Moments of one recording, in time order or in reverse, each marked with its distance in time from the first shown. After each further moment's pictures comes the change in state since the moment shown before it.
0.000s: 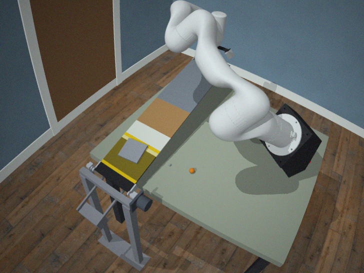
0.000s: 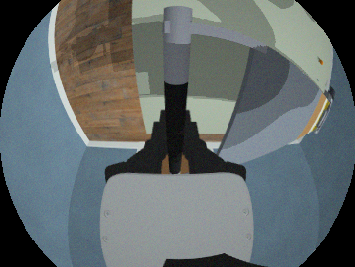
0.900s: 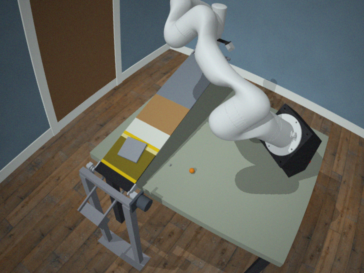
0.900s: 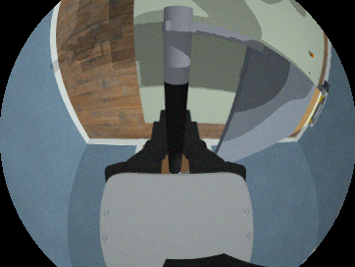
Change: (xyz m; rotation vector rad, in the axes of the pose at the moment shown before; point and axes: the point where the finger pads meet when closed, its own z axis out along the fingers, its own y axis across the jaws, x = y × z) arm -0.001 0.012 -0.053 -0.006 -0.002 -0.002
